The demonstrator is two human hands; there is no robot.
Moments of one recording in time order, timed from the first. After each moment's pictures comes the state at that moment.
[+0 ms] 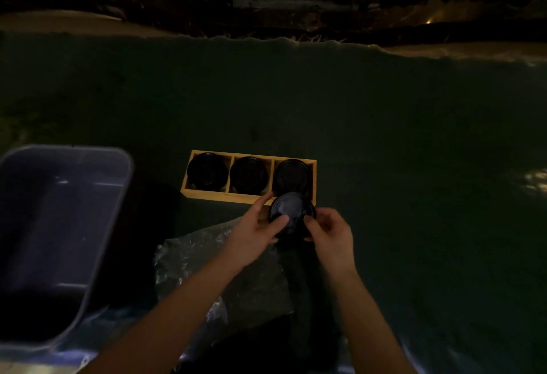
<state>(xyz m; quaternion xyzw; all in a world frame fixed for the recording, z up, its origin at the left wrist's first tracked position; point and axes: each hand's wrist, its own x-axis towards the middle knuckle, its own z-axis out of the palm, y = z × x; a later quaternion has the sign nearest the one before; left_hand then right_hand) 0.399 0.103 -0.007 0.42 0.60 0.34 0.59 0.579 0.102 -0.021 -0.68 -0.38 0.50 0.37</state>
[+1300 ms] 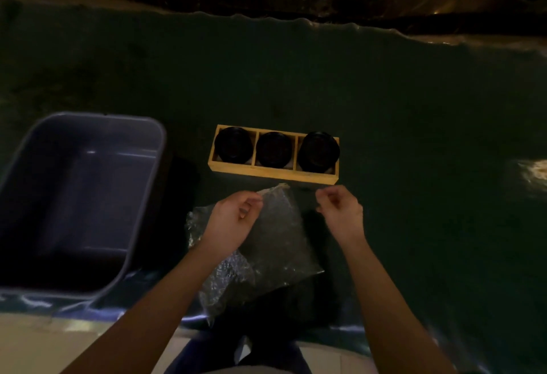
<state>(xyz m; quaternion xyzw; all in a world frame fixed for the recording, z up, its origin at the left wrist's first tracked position) 0.312 0.042 0.019 0.59 0.67 0.29 0.34 0.549 0.085 -0.004 -0.72 -0.46 0.45 0.28</state>
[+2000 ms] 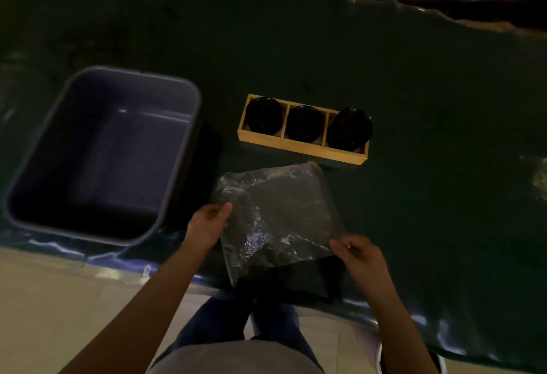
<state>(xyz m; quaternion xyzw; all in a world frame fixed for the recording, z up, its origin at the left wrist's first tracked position) 0.229 -0.041 -0.055 0.21 0.81 0.26 0.48 0.562 -0.046 -0.022 -0.70 -0.50 0.49 0.16</state>
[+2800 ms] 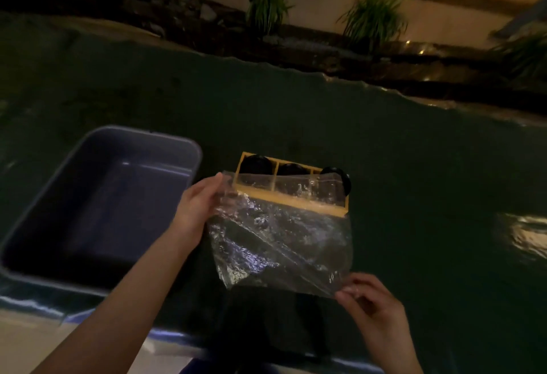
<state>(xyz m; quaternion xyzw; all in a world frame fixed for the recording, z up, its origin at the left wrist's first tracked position) 0.214 0.049 0.078 0.26 0.60 0.52 0.55 0.564 -0.053 0.067 -0.60 -0.61 0.38 0.35</state>
